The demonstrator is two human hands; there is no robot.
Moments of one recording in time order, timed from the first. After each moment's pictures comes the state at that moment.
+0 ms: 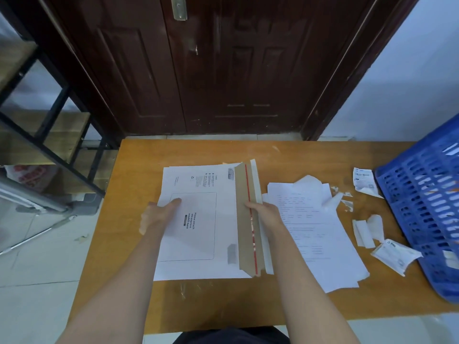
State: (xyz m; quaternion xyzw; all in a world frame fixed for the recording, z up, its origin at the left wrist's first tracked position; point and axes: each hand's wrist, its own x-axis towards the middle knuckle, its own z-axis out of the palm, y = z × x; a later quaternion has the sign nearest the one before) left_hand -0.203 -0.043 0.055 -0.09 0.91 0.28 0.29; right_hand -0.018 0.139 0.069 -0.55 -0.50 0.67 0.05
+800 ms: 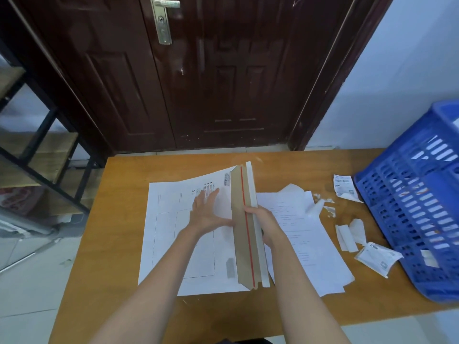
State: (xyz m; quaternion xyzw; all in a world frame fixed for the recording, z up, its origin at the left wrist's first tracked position) left_hand -0.131 0.058 0.072 0.29 0.85 0.25 0.37; right_hand 0.005 0.163 0.085 -0.50 -0.48 0.72 0.06
